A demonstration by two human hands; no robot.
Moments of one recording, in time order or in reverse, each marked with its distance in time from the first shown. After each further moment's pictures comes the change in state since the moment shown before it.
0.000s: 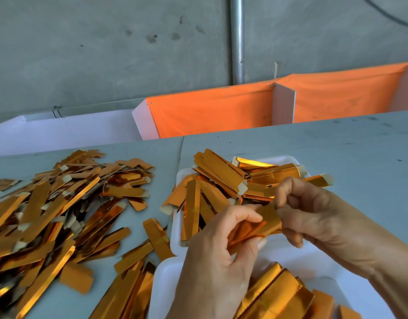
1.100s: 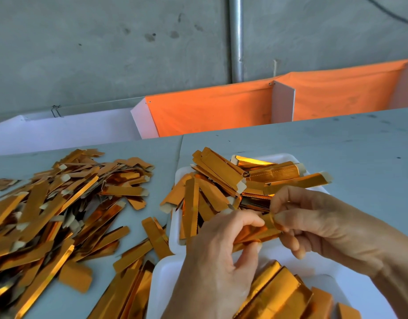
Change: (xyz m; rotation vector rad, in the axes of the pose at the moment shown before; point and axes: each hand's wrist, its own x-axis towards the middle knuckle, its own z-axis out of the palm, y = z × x) left_hand -0.002 -0.001 0.001 0.177 -0.043 0.038; right_hand 0.001 -0.001 -0.006 0.121 -0.061 0.234
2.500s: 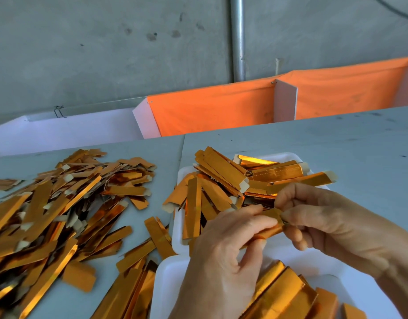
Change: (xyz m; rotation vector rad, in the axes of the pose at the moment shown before) left_hand 0.002 -0.004 0.007 0.043 0.140 0.171; right_hand 0.001 0.000 0.001 -0.001 0.110 -0.001
